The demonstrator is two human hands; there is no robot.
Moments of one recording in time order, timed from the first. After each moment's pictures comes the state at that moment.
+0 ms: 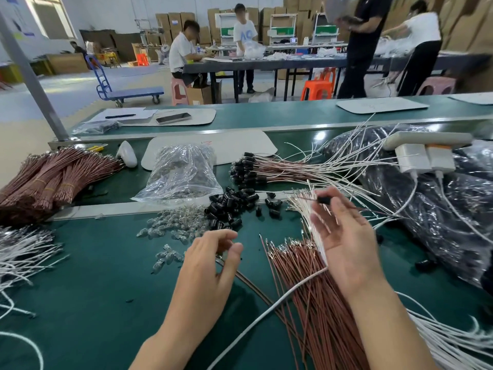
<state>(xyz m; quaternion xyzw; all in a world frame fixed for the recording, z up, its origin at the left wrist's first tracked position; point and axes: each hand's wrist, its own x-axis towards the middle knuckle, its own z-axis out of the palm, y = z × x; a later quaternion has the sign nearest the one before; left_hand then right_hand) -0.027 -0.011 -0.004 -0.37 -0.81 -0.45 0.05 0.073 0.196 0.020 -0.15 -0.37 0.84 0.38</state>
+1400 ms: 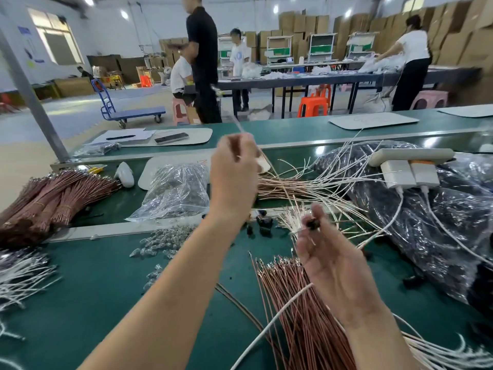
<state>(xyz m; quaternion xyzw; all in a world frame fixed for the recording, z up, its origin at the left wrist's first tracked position) -0.045 0.112 0.138 -0.30 -0.64 -0.71 0.01 0.091 0.202 0.024 0.00 -0.26 0.94 0.23</state>
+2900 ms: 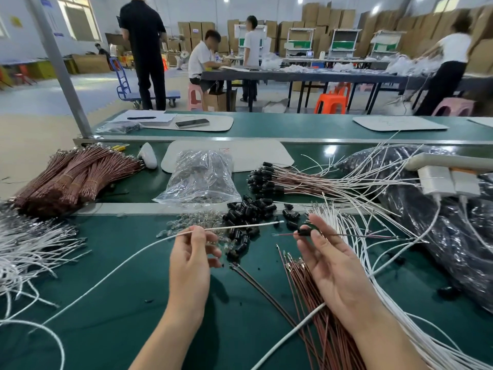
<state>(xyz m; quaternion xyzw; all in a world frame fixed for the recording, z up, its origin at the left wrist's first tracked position) -0.066 -0.010 -0.008 -0.07 -0.63 -0.77 -0.03 0.057 0.166 0.015 -0.18 -0.33 0.89 0.26</state>
